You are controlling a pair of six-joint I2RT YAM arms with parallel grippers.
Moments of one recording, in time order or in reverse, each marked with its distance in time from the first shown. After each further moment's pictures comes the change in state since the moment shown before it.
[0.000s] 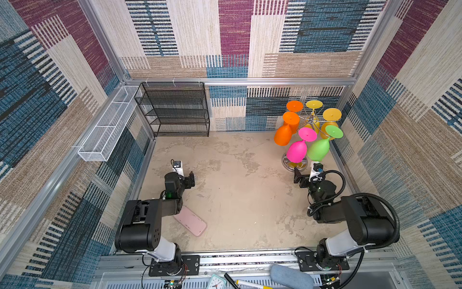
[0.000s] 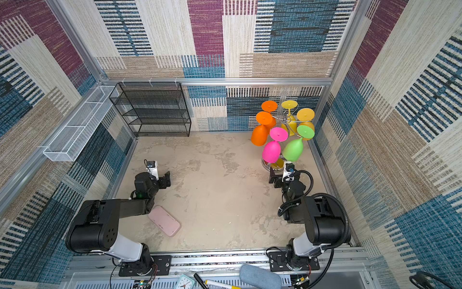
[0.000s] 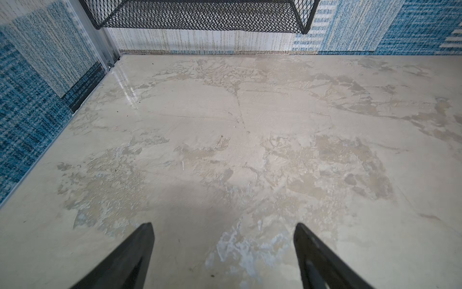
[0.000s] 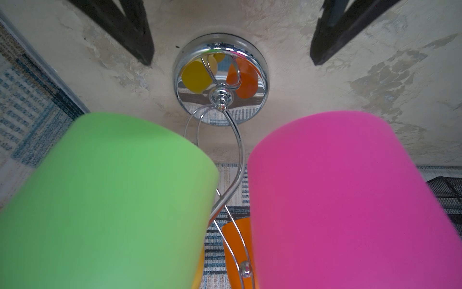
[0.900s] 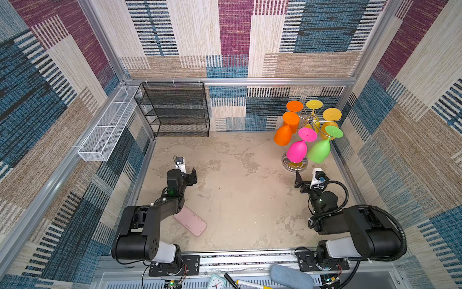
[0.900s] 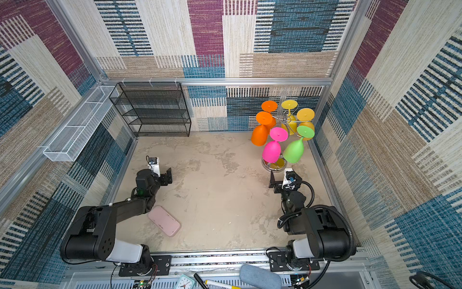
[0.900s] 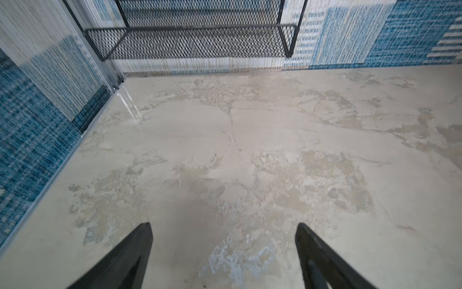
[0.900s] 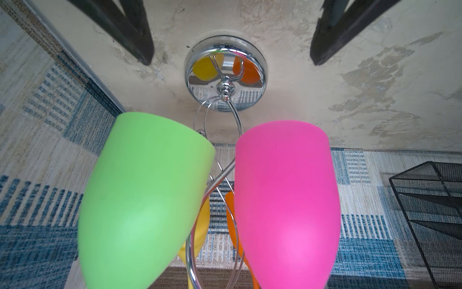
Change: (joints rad) left arm -0.077 -0.107 0.064 -0.130 -0.086 0.028; right arm 0.076 -0.134 -0.156 0.154 0.124 -0.042
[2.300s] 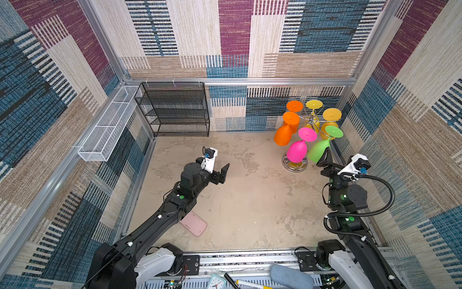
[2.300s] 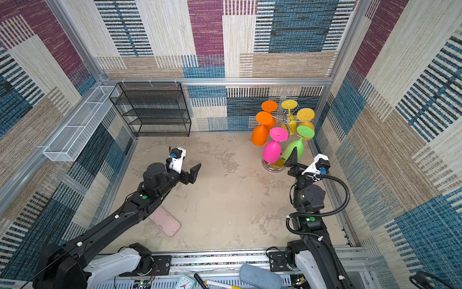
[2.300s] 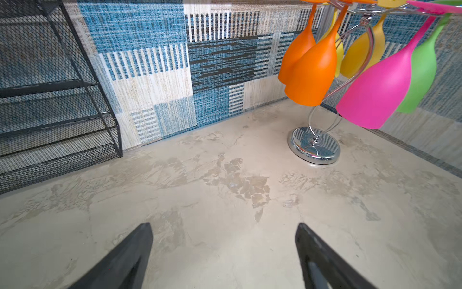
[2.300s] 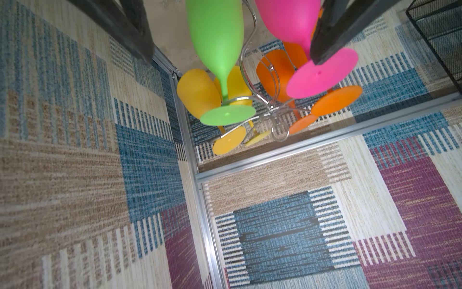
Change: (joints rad) left arm -0.433 -0.330 0.218 -0.388 0.139 -0.029; right arm 0.076 -0.733 0.476 -0.980 0.379 0.198
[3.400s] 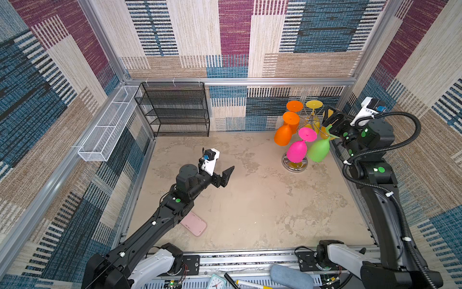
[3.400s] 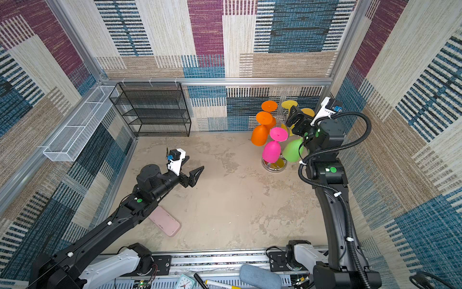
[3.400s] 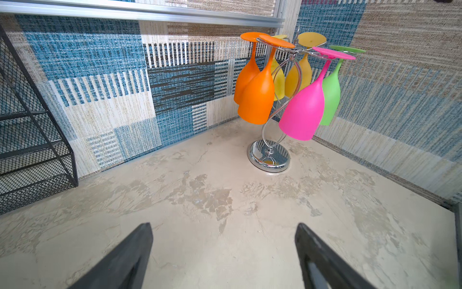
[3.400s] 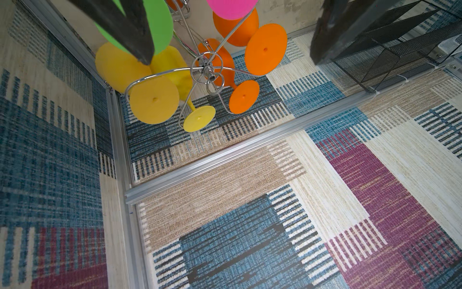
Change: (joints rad) left arm -0.018 -0.085 0.001 -0.005 0.164 -0.025; right arm -0.167 0.451 0.847 -0.665 -0.438 0.259
